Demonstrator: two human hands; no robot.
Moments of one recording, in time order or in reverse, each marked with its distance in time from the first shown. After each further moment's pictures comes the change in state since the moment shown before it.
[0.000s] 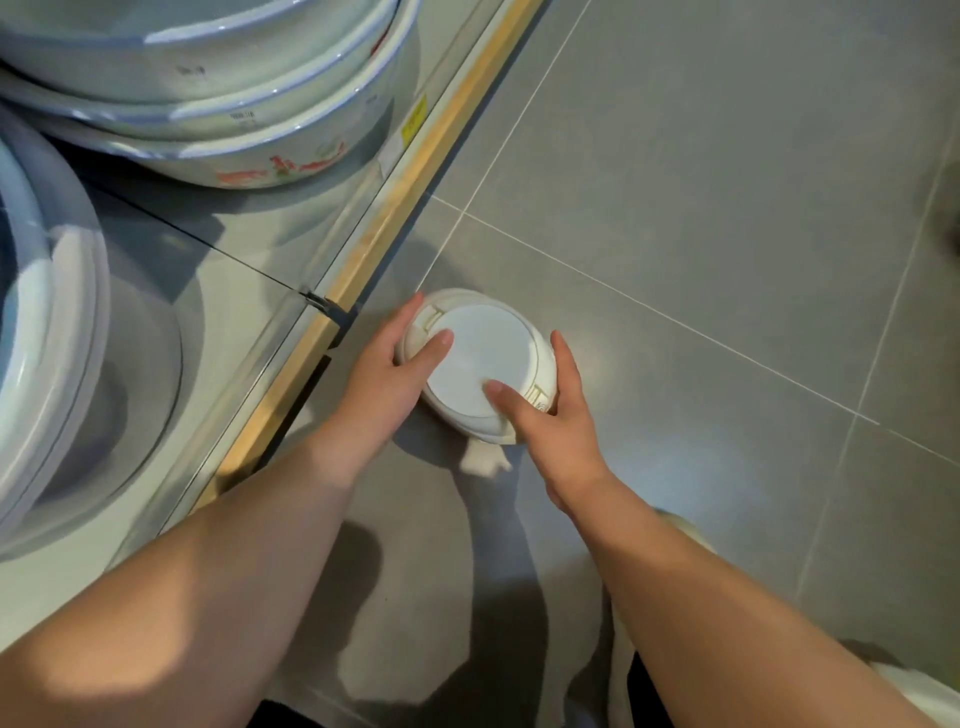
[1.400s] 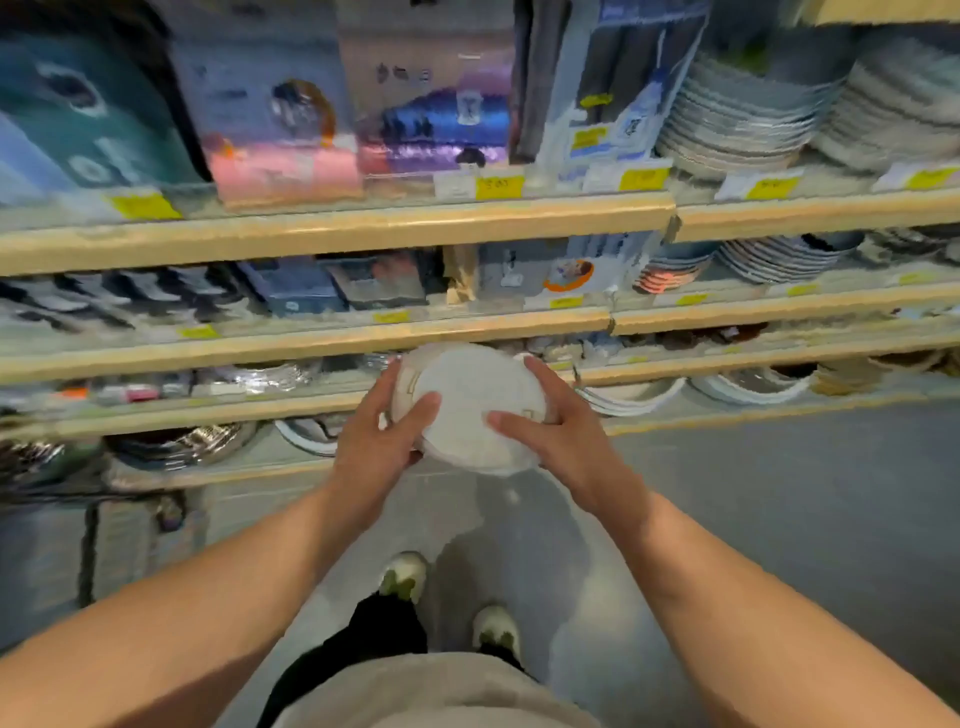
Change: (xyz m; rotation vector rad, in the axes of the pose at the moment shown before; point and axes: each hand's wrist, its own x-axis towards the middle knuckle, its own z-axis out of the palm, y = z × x) left_hand -0.615 0.426 -0.158 -0.787 0.978 -0.041; right_hand -0.482 -0.521 0.026 -0.625 -0.991 -0.375
